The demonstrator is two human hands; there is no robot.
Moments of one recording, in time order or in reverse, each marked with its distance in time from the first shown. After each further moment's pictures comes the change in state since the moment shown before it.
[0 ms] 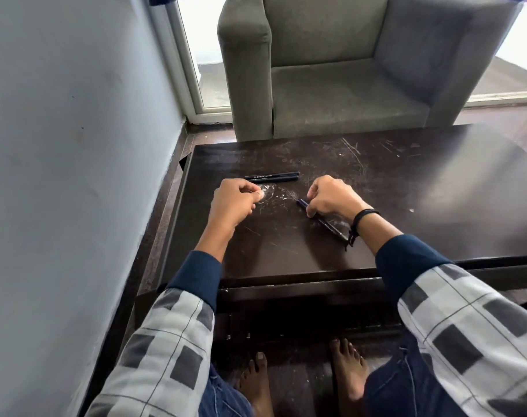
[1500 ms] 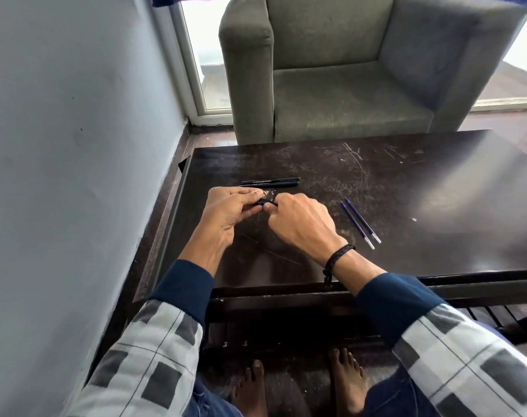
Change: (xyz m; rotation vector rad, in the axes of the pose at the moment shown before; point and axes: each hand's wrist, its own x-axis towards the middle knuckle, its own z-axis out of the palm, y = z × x) left_hand -0.008 0.014 -0.001 -0.610 -0.038 -0.173; right_hand -0.054 -0.050 0.030 -0.139 0.255 -0.331
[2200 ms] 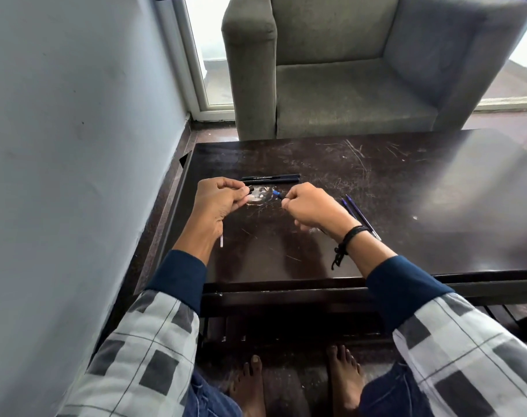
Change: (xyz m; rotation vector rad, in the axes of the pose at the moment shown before) left_hand 0.011 0.002 -0.013 0.127 0.107 0.027; right_hand 0.027 0.029 -0.005 0.349 -0.271 0.271
